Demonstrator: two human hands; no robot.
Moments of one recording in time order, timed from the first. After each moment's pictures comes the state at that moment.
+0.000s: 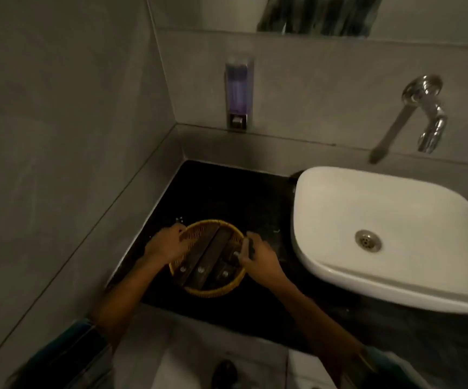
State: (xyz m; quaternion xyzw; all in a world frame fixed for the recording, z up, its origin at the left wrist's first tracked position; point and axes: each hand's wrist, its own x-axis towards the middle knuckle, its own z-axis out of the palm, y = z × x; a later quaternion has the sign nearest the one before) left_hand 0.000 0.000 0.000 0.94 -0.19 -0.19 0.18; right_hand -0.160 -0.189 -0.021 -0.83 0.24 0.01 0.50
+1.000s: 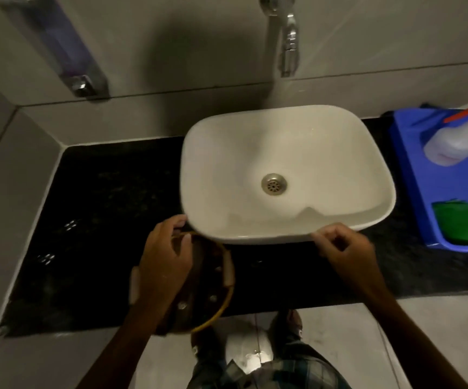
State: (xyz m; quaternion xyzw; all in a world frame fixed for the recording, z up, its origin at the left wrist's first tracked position) left_hand -0.190 -0.175 0.028 0.88 -0.28 -0.07 0.38; right_hand -0.424 -0.378 0.016 -0.74 0.46 -0.18 0.45
